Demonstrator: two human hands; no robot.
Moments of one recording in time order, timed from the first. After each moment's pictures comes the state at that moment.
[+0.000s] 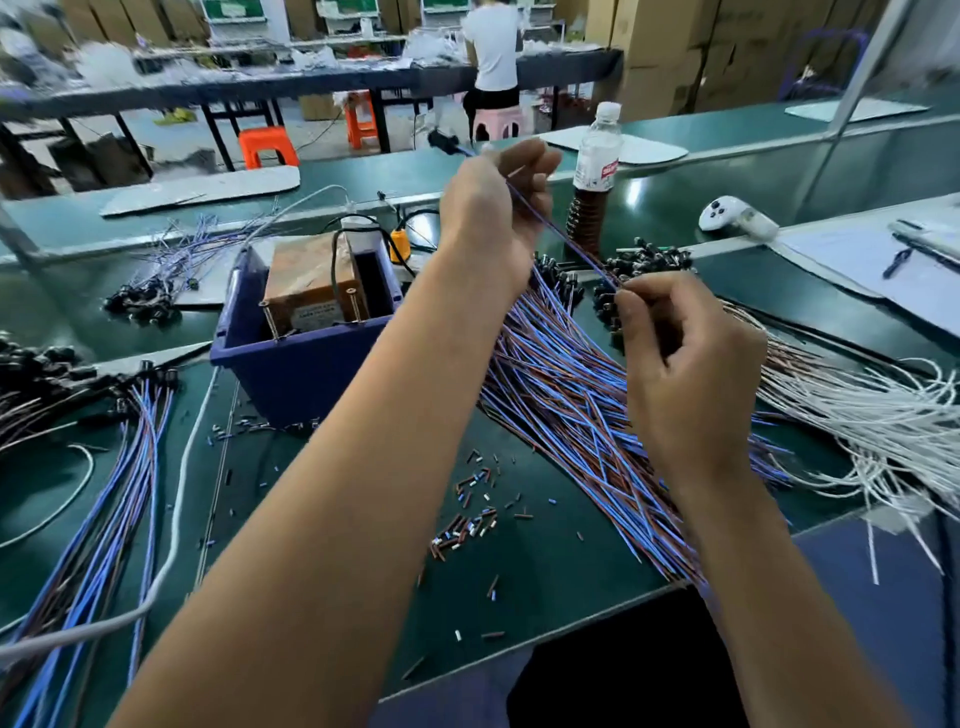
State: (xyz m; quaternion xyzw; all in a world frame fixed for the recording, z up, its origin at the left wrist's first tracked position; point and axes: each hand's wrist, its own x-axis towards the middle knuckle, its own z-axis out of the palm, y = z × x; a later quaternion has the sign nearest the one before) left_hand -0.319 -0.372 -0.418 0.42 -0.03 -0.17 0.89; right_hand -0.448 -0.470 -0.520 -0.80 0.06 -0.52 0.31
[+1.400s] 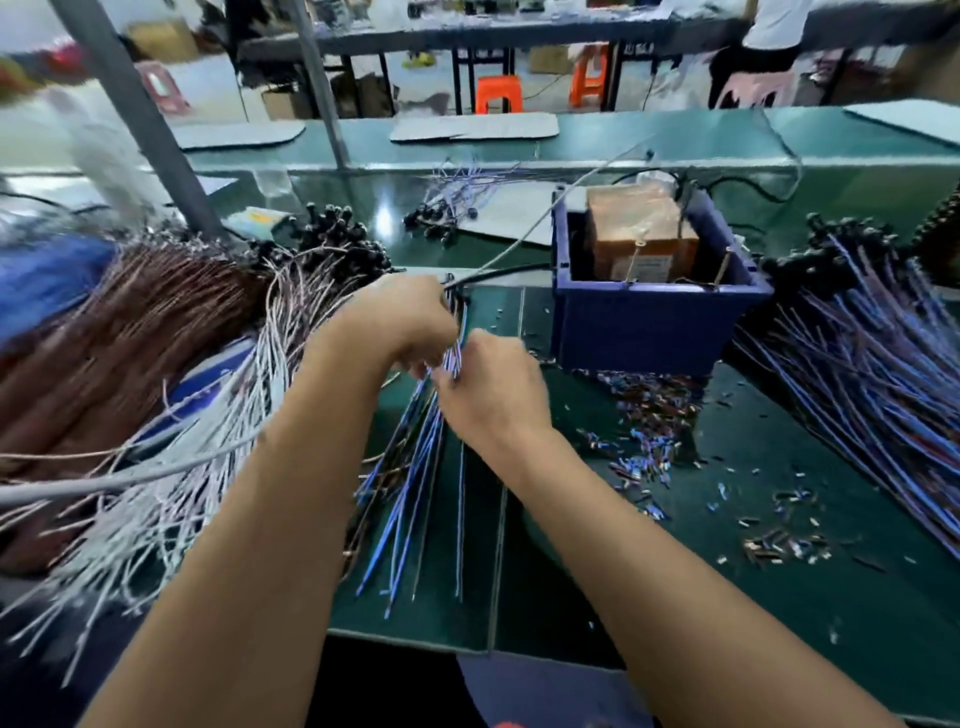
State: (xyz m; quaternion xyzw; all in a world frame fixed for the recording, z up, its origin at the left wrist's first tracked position) left_hand -0.310 -0.017 -0.490 0.98 0.04 -0.10 0.17; right_hand -0.346 -0.123 -0.563 -0.94 -0.07 -0.07 0.34
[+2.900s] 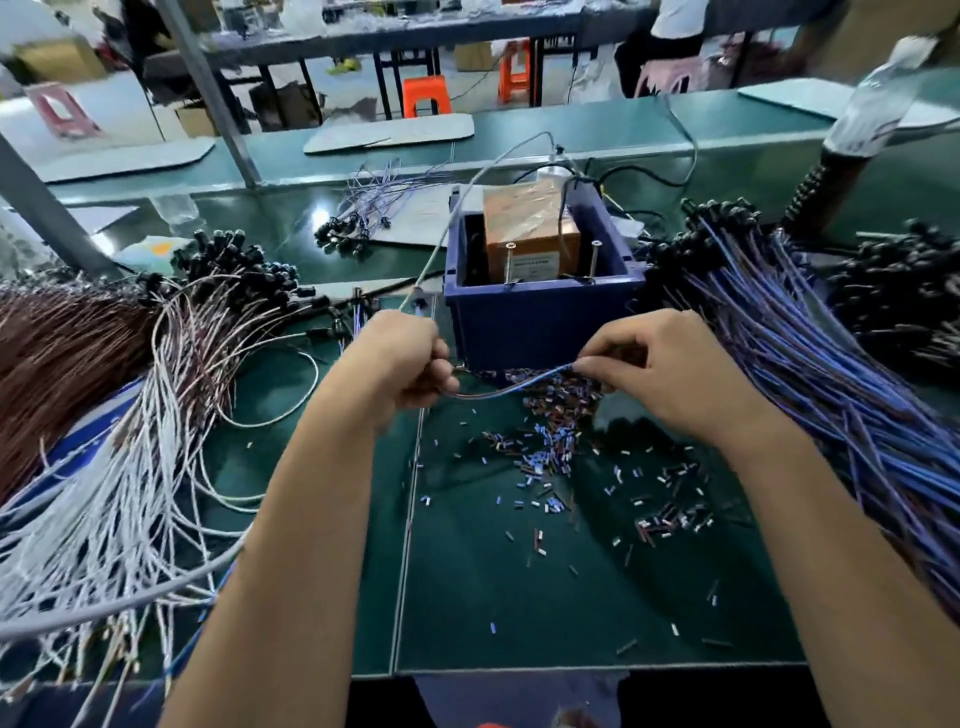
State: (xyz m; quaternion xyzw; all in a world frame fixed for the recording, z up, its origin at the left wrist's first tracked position) left_hand -0.323 -0.105 -0.517 0.80 0.15 -0.11 0.56; right_hand -0.350 -0.359 -0.546 -0.92 -0.16 -0.10 0.34
